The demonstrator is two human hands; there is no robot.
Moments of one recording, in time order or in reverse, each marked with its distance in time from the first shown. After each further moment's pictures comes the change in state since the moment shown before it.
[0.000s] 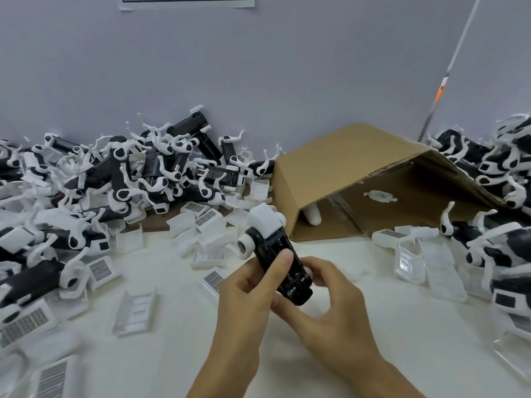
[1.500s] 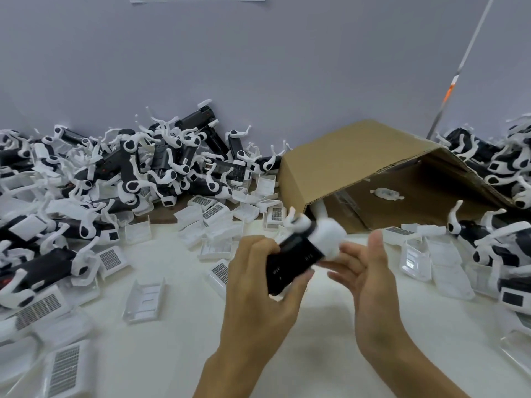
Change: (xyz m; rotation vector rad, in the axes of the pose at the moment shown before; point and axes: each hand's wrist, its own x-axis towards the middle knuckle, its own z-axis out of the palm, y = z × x) left_hand 0.008 -0.025 -0.013 0.754 0.157 0.796; right_hand 0.019 0.000 -0.015 0.493 0.191 0.341
